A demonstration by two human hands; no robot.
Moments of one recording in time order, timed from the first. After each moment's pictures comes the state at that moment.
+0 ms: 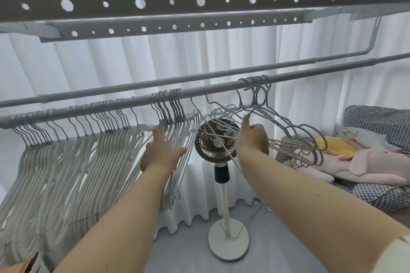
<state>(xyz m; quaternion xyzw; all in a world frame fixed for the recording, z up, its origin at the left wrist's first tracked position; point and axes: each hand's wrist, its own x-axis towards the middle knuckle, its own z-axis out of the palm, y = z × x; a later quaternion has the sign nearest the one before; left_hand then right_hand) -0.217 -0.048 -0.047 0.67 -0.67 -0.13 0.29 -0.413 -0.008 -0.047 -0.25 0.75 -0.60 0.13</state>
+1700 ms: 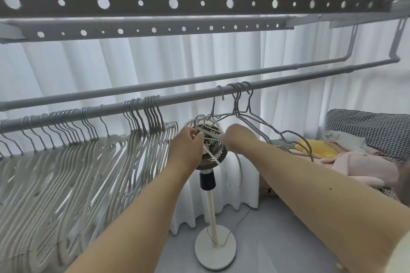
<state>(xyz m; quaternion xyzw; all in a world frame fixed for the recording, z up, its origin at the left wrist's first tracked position) -0.319 -0.024 -0.025 0.49 -0.71 -0.27 0.42 -0.470 -0.024 -0.020 -0.54 0.79 -0.27 0.10</state>
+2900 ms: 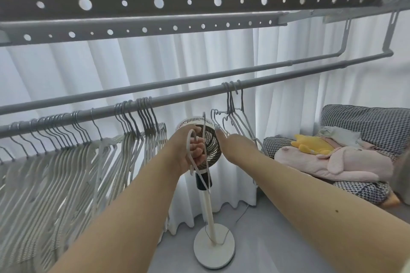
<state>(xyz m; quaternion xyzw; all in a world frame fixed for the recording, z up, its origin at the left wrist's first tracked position) -0.339 -0.024 -0.002 0.44 -0.48 -0.68 0.34 -0.479 -0.005 -0.037 -0.54 0.80 -0.25 0.10</state>
